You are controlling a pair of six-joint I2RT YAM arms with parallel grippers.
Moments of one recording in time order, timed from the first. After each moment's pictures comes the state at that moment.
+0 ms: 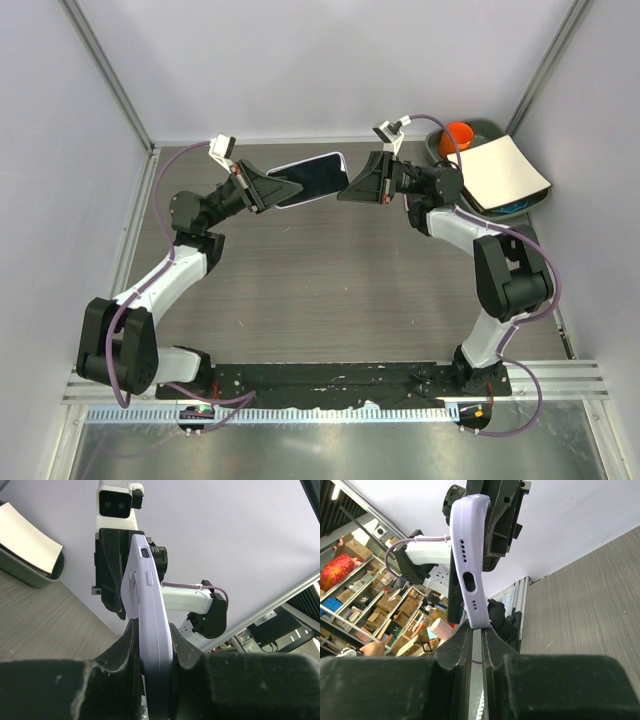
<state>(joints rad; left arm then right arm) -0.29 1.32 0.81 1.06 0.87 -1.38 0.30 1.76 1.09 1.46 -1.25 1.52</state>
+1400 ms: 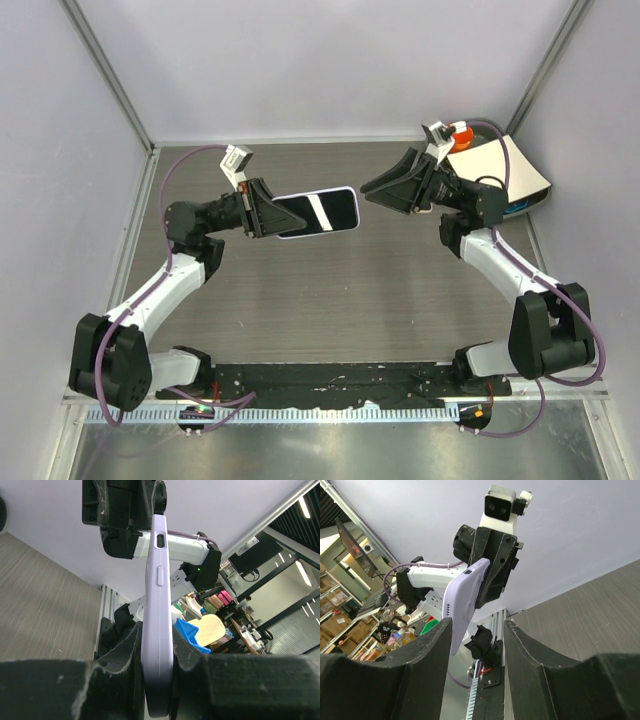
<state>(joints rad) -0.32 1.24 0.80 1.11 1.13 -1.41 0.22 1.38 0.92 1.33 -1.12 1.38</state>
